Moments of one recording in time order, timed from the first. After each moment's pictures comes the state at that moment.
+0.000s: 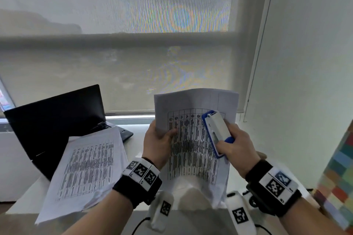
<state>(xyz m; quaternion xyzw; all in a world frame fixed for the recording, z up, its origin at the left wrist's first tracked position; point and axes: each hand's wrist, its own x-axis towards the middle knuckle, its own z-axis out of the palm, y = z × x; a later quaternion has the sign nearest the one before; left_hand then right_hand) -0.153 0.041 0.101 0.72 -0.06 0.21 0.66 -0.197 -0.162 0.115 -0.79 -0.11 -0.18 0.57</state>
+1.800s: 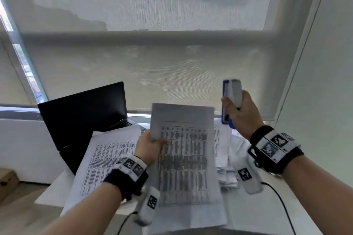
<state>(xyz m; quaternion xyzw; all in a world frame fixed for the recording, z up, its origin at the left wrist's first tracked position) -0.101 0.143 0.074 0.80 0.06 0.14 0.58 -0.093 -0.116 0.170 -0.82 -0.09 -0.25 0.50</state>
